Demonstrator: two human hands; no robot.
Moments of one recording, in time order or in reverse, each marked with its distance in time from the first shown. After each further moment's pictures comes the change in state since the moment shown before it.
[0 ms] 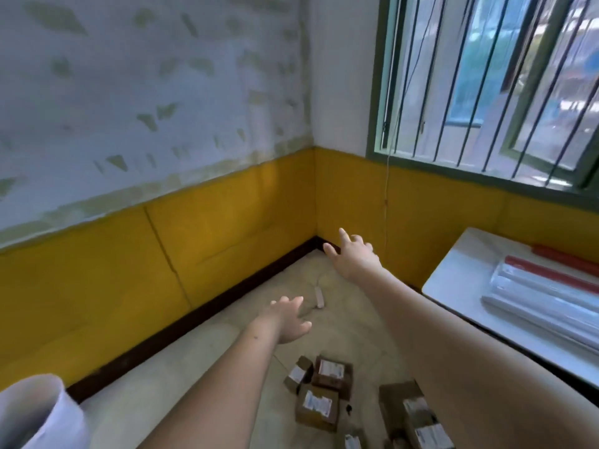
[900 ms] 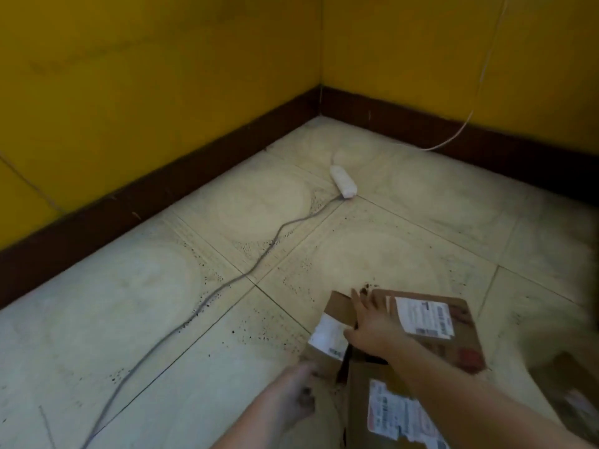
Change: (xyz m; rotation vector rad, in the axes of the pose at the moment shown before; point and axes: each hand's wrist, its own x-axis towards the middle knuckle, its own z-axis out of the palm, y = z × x) left_hand 0.609 -0.304 0.720 -1.408 -0.512 -0.878; right_hand 0.351 0.295 0.962 -0.219 -0.489 0.074
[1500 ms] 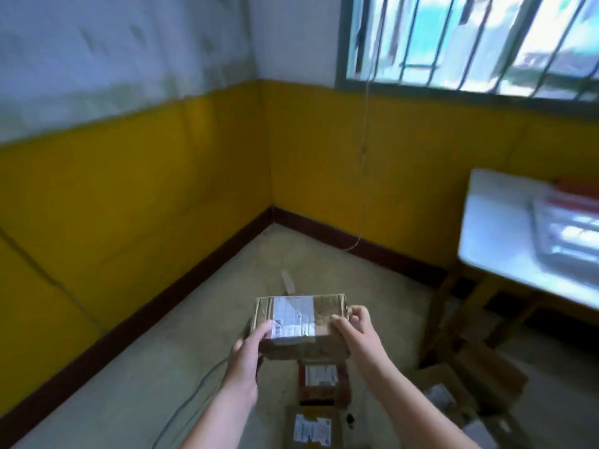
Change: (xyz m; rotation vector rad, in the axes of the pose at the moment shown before) left_hand -0.594 0.078 0.030 -0.187 -0.130 0.693; right_hand -0.465 -0.042 -0.441 1.338 0.343 0.096
